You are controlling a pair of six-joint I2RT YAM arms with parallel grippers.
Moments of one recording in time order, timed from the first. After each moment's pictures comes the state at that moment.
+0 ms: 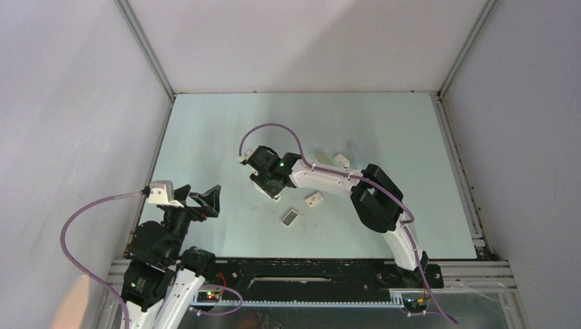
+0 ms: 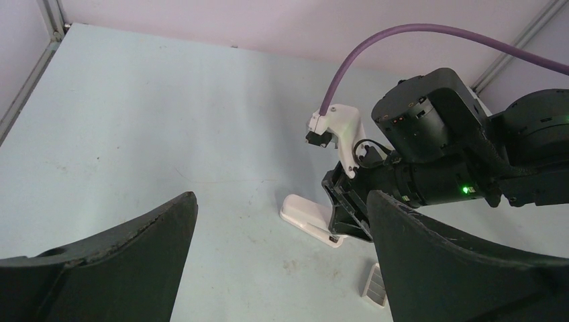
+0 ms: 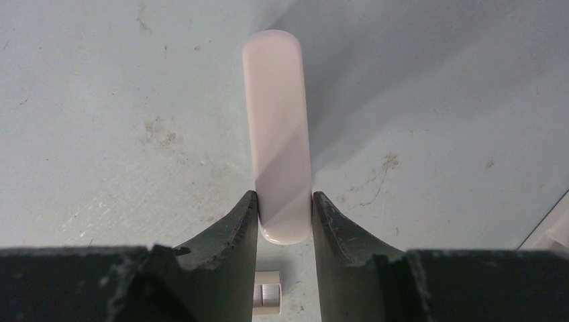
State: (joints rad) left arm -0.35 0.05 0.64 -0.61 -0.18 -0.27; right arm 1.02 2.14 1.72 -0.63 0.12 0.10
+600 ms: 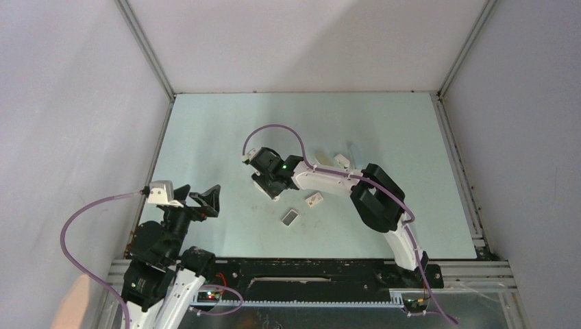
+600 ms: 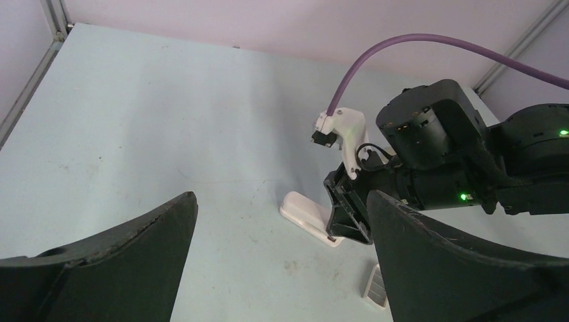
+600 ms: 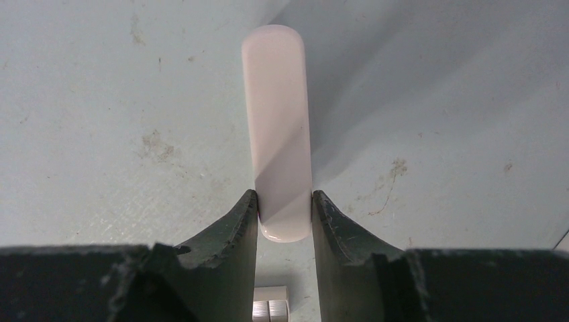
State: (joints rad) left arm -0.34 0.05 0.64 -0.61 -0.18 -0.27; right arm 1.01 2.14 1.66 -0.54 0.11 0.14
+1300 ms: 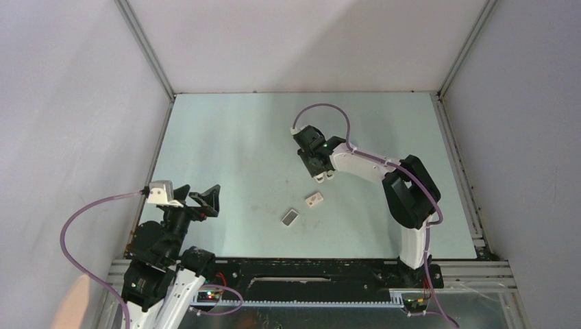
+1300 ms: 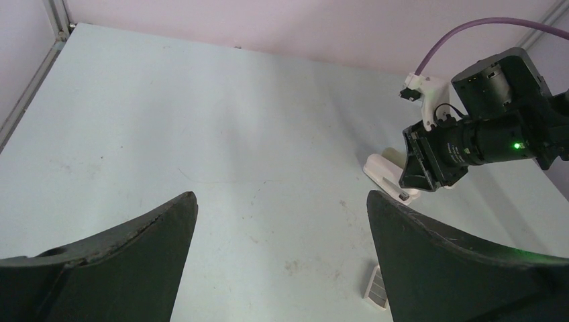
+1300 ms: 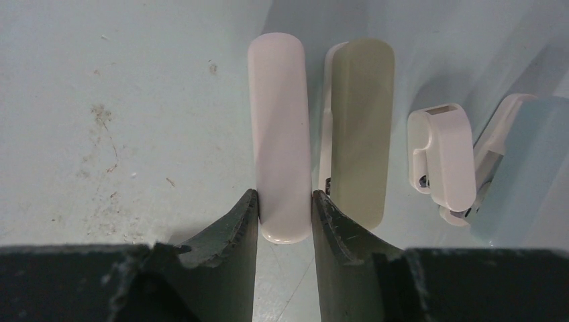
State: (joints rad) left arm -0.34 0.05 0.64 -0.61 -0.18 -0.27; right arm 0.75 1.93 1.42 -0.56 0.25 0.17
